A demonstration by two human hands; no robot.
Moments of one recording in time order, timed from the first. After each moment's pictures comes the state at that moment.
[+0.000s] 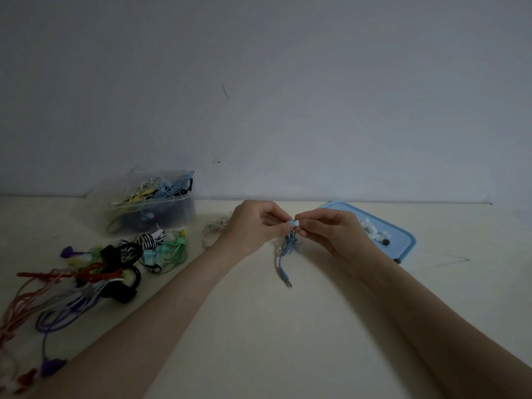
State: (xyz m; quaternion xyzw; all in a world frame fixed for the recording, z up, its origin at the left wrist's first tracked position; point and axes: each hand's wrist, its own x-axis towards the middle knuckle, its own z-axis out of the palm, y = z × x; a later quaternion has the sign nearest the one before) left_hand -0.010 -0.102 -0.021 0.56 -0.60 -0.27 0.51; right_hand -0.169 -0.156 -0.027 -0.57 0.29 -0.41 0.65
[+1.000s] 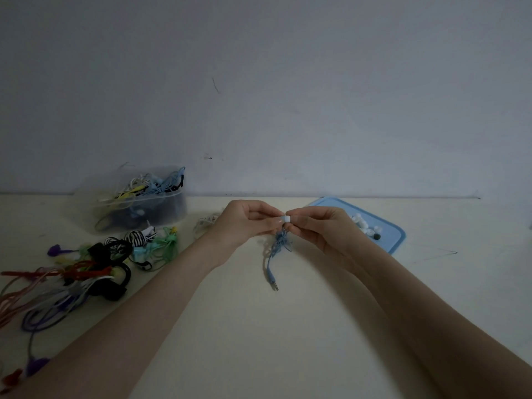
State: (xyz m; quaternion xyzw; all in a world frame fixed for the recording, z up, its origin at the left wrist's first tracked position) left_hand -0.007 -0.096 -0.023 0.52 -0.53 -0.41 0.54; right_hand -0.170 -0.153 -0.021 -0.53 0.28 -0.37 0.71
